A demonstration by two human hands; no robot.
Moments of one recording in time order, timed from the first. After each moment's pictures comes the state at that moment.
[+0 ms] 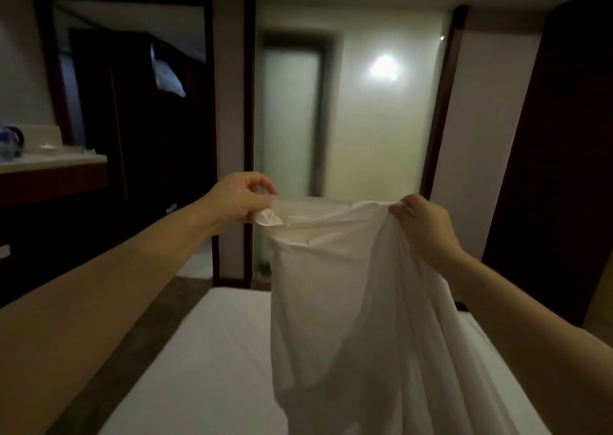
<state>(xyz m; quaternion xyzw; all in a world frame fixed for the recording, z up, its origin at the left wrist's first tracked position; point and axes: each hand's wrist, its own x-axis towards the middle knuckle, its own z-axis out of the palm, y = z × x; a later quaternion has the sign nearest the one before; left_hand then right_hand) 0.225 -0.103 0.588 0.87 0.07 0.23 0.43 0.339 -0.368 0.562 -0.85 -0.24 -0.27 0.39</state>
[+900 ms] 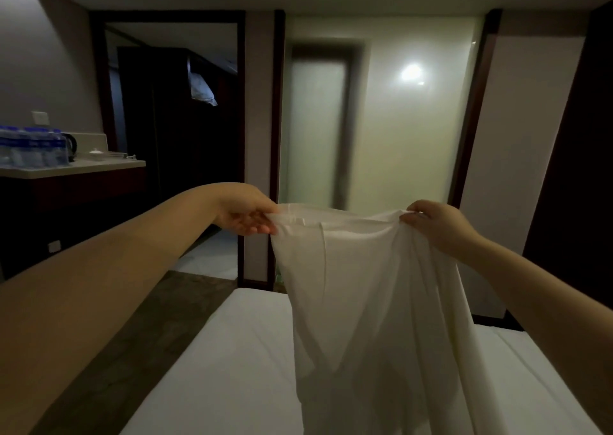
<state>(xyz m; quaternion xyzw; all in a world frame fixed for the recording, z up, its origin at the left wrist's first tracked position) 0.202 -0.079 0.609 0.85 0.17 0.01 0.50 0.345 -0.363 0.575 -0.87 -0.29 -0.17 0.35</state>
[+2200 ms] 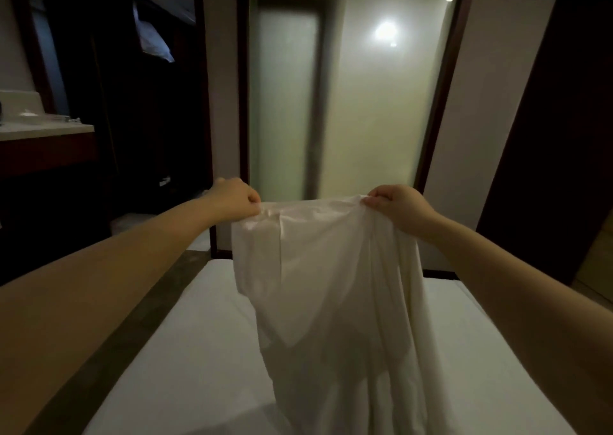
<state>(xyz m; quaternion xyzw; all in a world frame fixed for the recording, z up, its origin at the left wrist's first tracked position) 0.258 -0.057 0.539 0.98 0.12 0.11 0.07 0.343 -0.333 0.544 -0.88 -0.30 -0.09 0.36</state>
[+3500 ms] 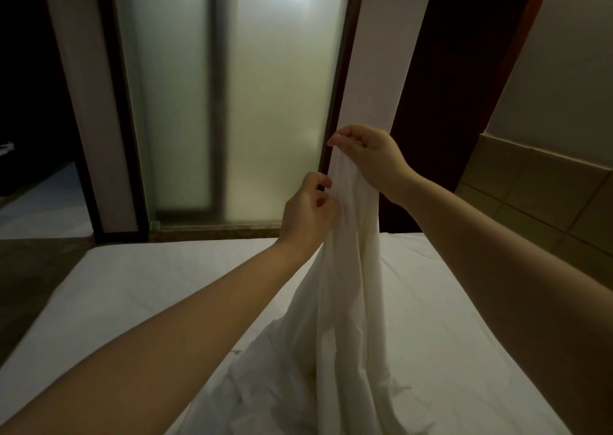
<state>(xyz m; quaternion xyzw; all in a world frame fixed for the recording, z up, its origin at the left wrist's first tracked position) 0.321 -0.286 0.476 0.76 -0.10 0.23 0.60 0.358 -0.398 0.561 -0.83 -0.28 -0.19 0.44</state>
